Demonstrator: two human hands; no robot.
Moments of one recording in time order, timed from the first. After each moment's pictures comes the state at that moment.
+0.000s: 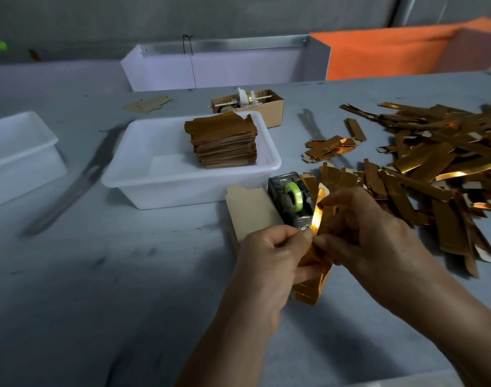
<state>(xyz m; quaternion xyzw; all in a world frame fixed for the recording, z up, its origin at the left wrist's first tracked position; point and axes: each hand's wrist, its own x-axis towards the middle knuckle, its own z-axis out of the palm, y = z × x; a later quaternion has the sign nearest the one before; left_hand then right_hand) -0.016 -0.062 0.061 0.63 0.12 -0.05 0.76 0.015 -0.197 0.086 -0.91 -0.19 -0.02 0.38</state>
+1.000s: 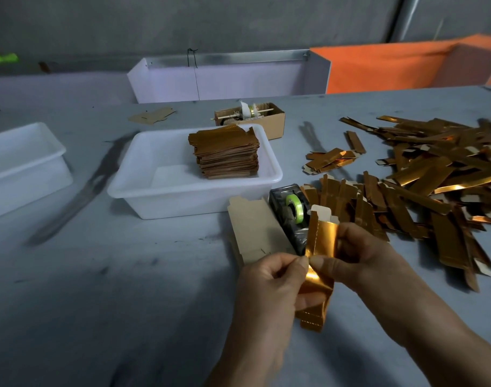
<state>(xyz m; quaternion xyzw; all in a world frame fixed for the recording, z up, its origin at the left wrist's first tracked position) -0.031 -0.069 0.050 0.62 0.17 -0.01 0.76 0.017 -0.198 0.067 -0.81 -0.06 0.14 0.56</state>
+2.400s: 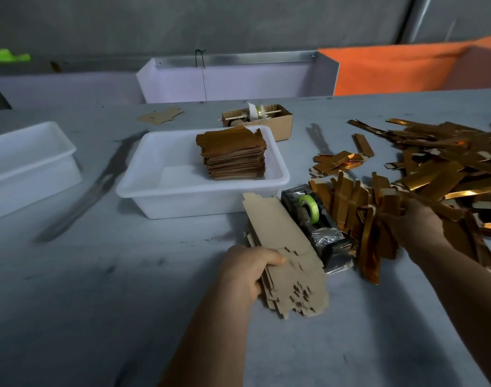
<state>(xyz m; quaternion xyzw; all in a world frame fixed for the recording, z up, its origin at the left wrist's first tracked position) 0.035 -0.021 0.020 0.58 0.36 -0.15 0.72 0.138 -0.259 0.026 -0.91 0.15 -0.02 0.39</state>
